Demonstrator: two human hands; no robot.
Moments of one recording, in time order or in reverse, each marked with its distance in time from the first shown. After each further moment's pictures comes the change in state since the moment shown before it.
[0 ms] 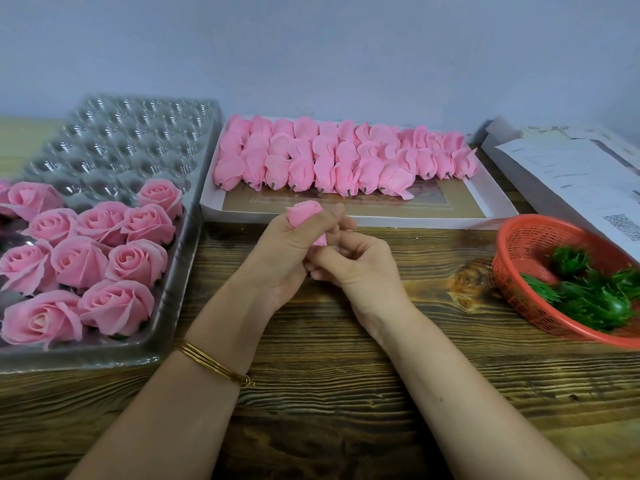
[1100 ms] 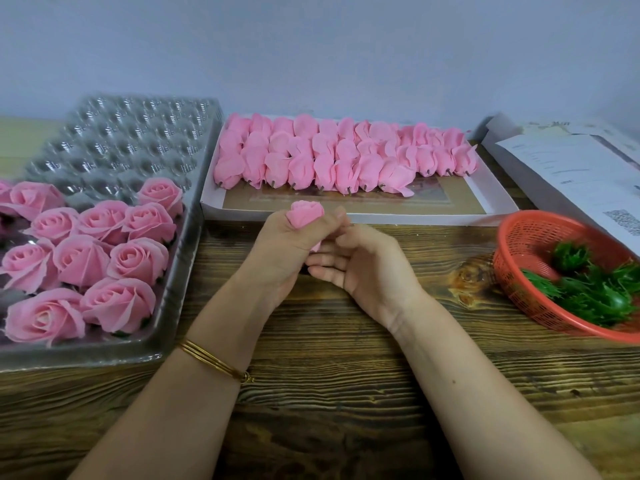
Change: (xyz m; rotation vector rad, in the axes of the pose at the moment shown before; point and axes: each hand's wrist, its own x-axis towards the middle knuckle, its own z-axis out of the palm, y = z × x) left_hand 0.004 -0.007 -0.009 0.126 0.056 0.063; right_hand 0.005 -0.013 -0.012 0.277 -0.185 0.244
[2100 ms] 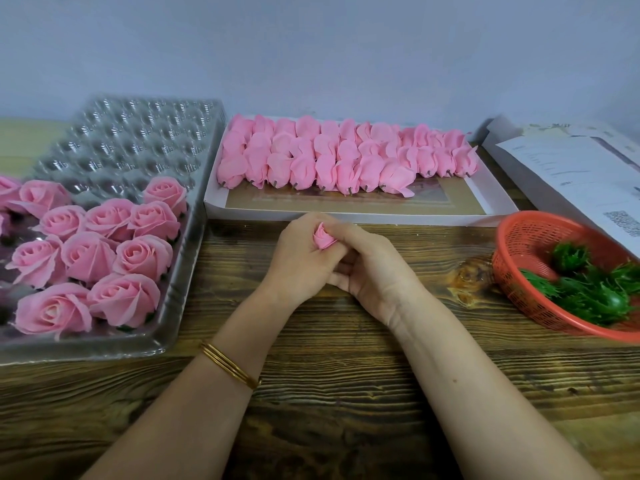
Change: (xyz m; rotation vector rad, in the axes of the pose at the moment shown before) left_hand -0.006 -0.009 0.014 0.499 0.098 0.206; right_hand 0.004 0.004 -0.001 -0.048 0.114 0.018
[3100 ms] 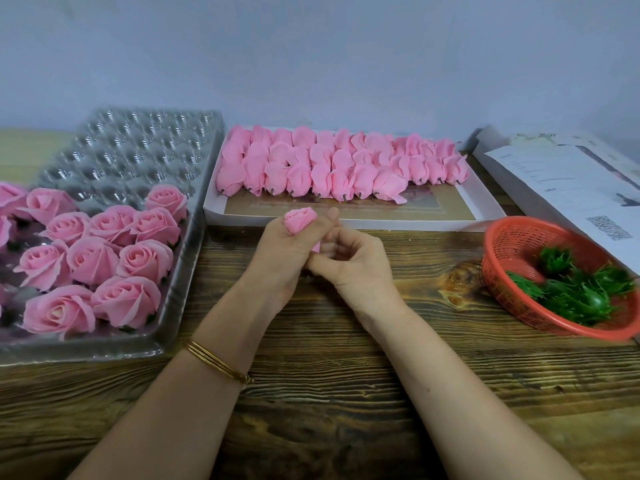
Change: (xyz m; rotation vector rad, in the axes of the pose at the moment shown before) left_hand 0.002 0.008 -0.007 -0.578 -0.006 -0.172; right_hand -0.004 0.013 0.007 -0.351 0.088 -0.407
